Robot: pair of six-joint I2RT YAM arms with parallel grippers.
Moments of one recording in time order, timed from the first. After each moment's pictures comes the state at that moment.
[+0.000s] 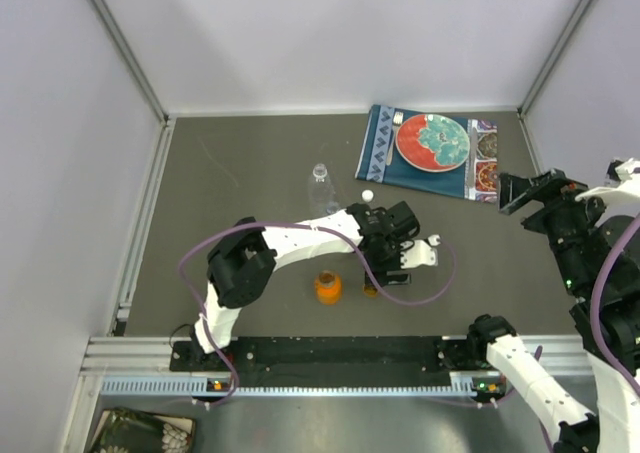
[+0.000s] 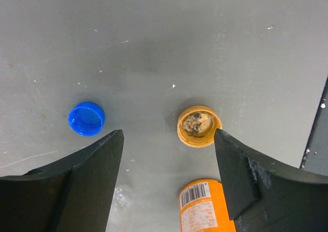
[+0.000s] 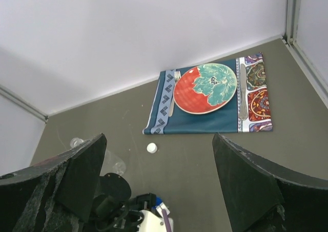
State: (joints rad) left arm -1.09 2.02 1.60 -0.79 0.21 0.50; right arm 0.29 0.58 1.34 -0.78 0.29 0.42
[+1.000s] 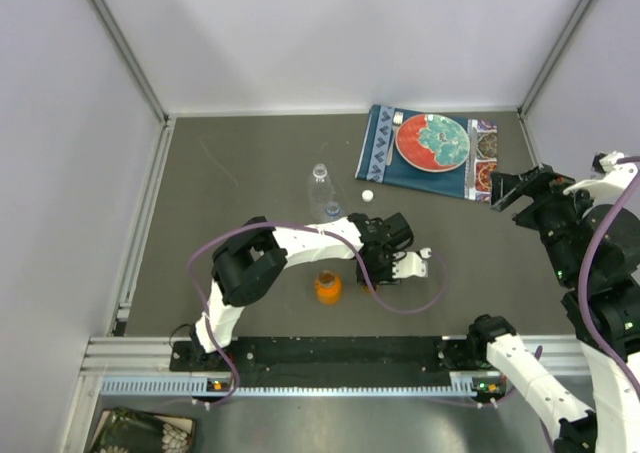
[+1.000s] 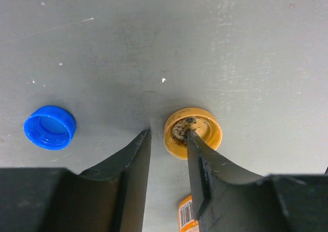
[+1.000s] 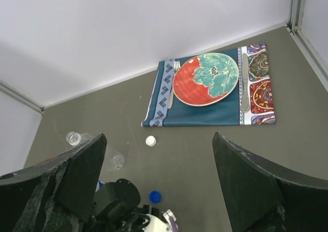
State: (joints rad) left arm -1.09 2.06 1.50 -0.73 0.17 0.54; right arm 0.29 0.61 1.31 -0.77 0.27 0.43
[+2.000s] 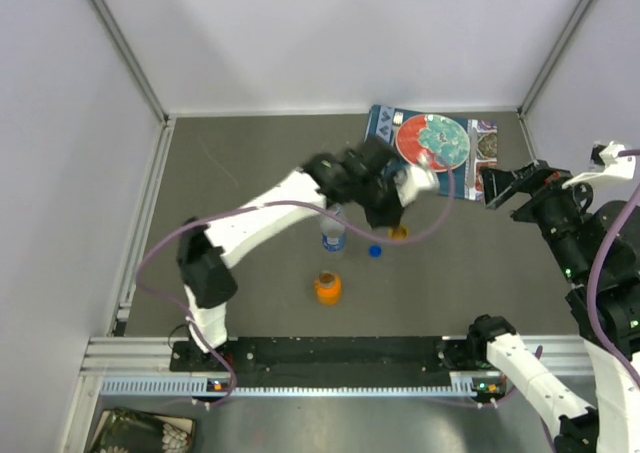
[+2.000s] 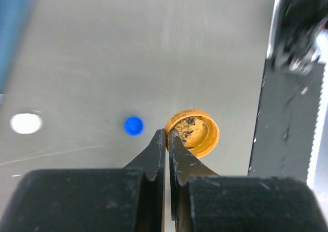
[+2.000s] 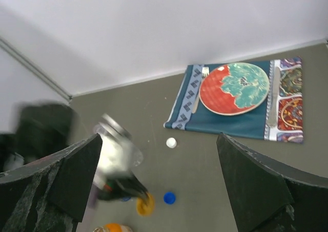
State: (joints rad) left arm -0.99 1.93 1.80 -0.84 0.36 0.34; right arm 0.29 0.64 1.36 -0.74 0.15 0.40
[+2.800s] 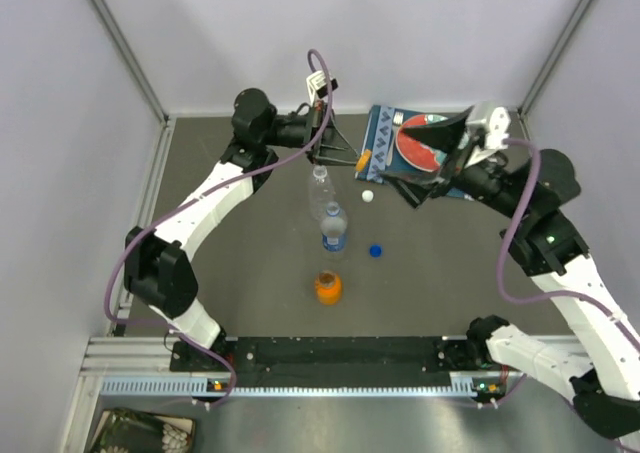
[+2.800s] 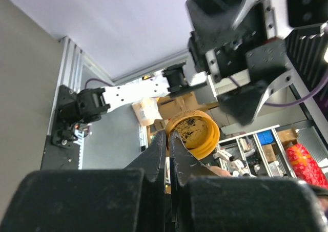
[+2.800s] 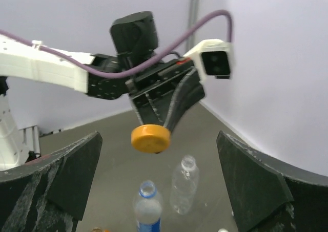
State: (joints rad) left arm -0.49 1.63 1.46 0.41 1.28 -1.37; right arm 0.45 0.86 1.19 -0.03 -0.56 0.12
